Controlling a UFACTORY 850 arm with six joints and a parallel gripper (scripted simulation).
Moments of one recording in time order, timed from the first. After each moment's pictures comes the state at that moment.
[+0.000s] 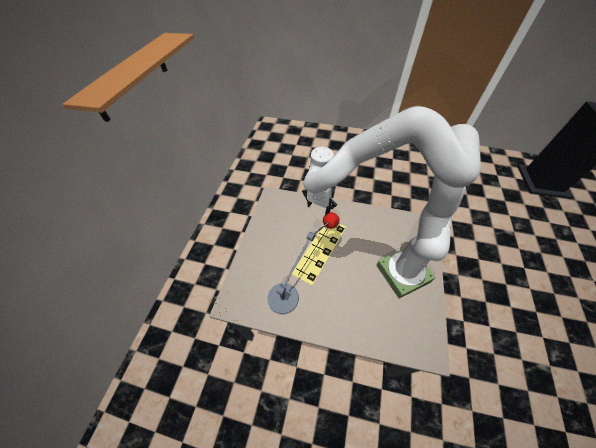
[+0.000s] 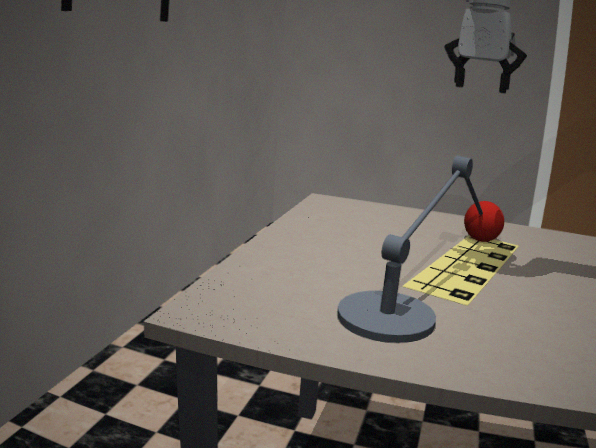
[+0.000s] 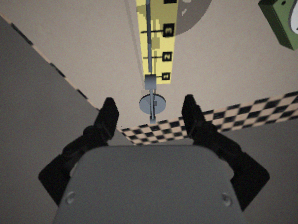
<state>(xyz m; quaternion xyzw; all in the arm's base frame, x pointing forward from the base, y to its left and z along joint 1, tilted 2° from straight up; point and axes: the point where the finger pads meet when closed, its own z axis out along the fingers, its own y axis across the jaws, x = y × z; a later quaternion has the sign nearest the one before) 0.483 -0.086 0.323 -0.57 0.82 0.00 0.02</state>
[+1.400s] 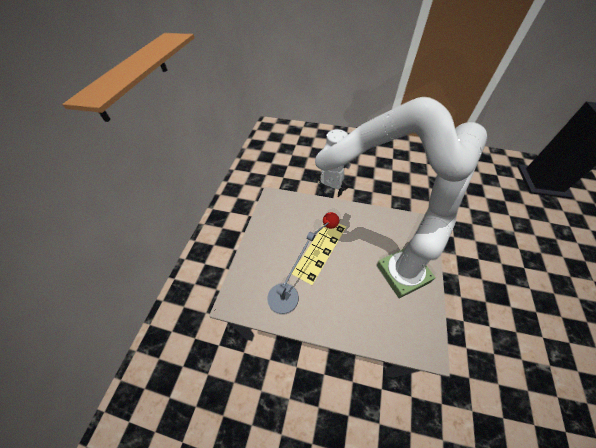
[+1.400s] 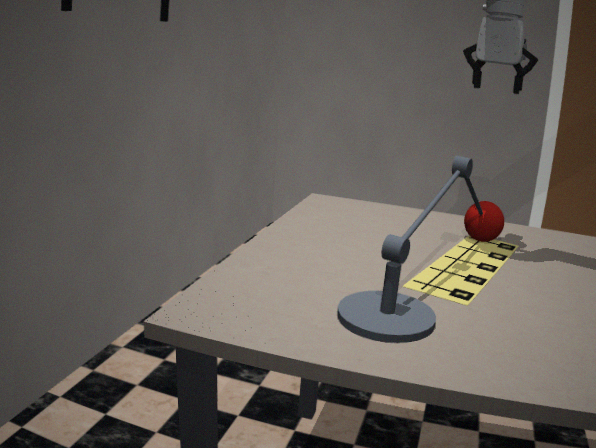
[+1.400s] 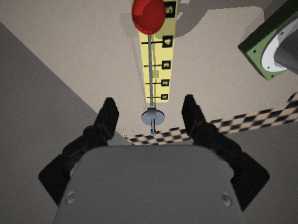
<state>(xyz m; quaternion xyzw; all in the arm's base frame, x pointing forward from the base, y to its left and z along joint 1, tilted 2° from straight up) 0.438 -0.202 0.320 -0.57 0.82 0.00 0.02</state>
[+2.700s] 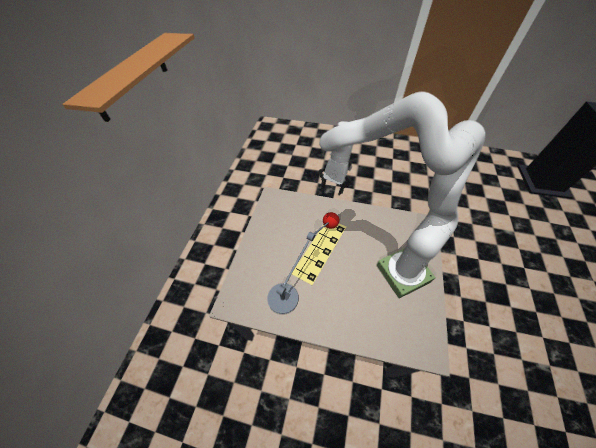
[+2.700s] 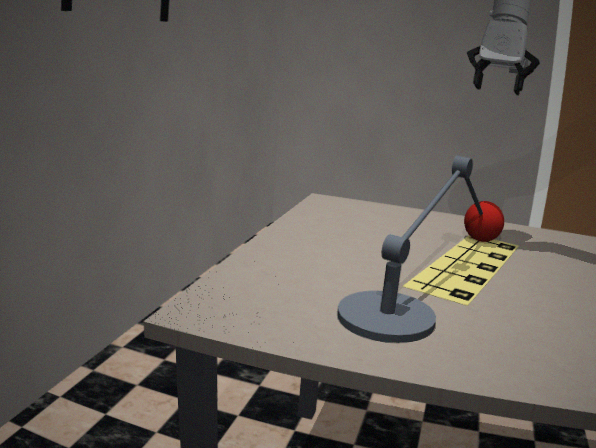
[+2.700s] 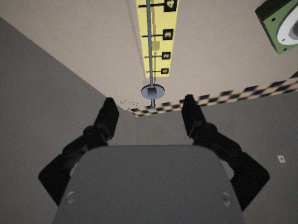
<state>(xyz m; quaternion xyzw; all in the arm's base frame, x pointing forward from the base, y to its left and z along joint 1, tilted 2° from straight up) 0.436 -0.212 0.320 -0.56 0.81 0.08 0.14</state>
